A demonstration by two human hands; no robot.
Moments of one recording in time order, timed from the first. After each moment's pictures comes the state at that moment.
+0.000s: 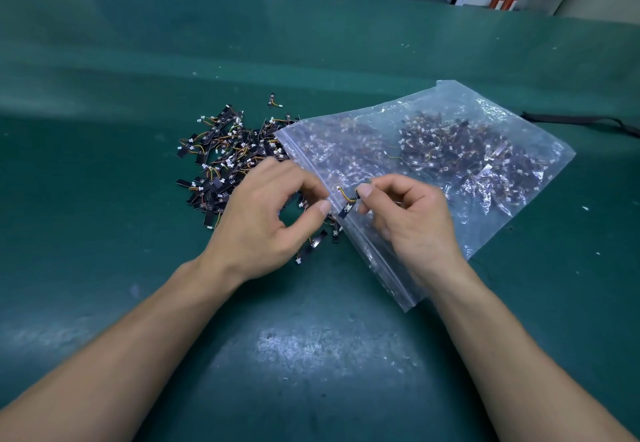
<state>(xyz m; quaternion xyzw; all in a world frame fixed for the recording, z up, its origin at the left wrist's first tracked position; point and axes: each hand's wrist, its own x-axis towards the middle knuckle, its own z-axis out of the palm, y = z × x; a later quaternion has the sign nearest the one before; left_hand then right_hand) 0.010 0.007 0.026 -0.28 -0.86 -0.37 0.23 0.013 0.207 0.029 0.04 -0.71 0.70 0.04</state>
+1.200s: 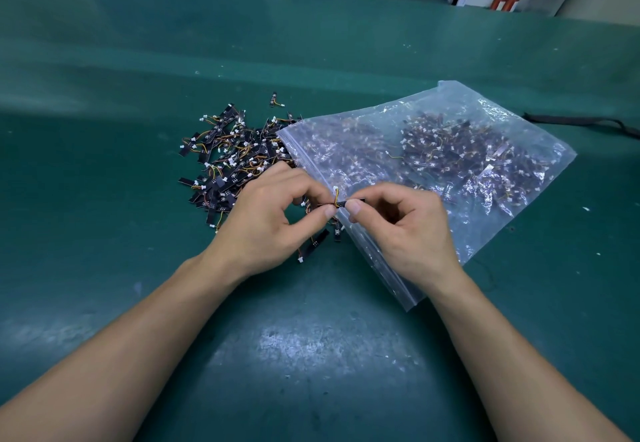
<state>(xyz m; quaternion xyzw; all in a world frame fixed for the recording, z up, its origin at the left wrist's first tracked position) 0.006 0.006 0.021 -0.29 -0.84 -0.41 0.19 0.015 0.209 0.020 0.16 -0.80 0.56 0.12</state>
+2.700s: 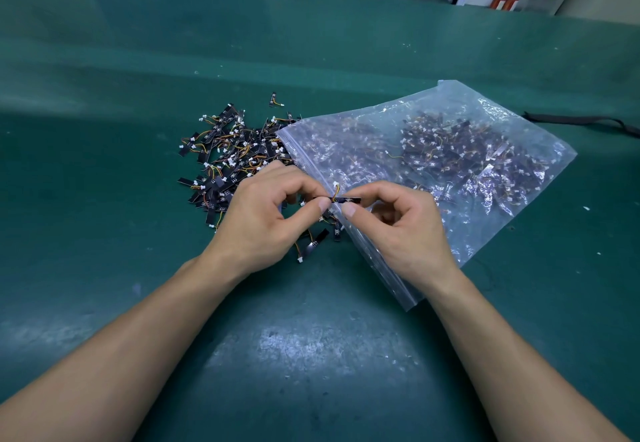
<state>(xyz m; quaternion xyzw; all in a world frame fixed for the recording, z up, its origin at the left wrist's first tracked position) 0.006 0.006 0.020 -0.25 -0.83 -0.45 0.19 0.018 0.205 0.021 0.14 -0.78 0.60 0.07</state>
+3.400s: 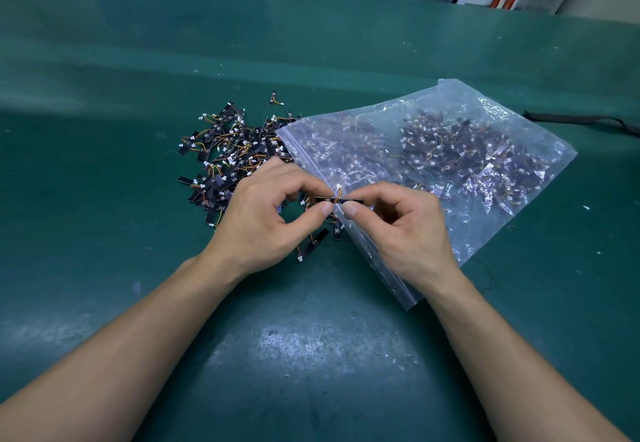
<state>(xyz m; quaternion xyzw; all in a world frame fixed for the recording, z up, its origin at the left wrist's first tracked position) 0.005 0.005 0.019 -0.29 -0.83 -0.42 0.23 0.016 0.207 0.020 0.17 -0.81 0.55 0.13</state>
